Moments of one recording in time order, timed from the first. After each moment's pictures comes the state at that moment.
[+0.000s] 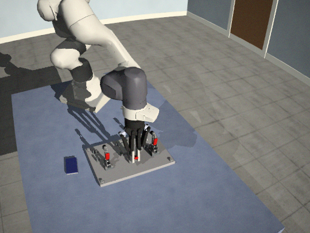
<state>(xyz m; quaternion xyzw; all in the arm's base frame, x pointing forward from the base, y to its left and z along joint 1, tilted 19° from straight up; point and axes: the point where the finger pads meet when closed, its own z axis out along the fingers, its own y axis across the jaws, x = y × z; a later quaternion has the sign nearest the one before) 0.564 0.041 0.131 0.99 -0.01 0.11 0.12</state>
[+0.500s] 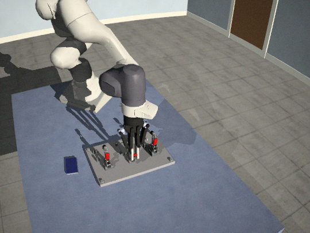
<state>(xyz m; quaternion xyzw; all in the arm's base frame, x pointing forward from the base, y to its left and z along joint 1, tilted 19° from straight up) 0.554 0.043 0.135 0.99 -0.01 0.11 0.12</state>
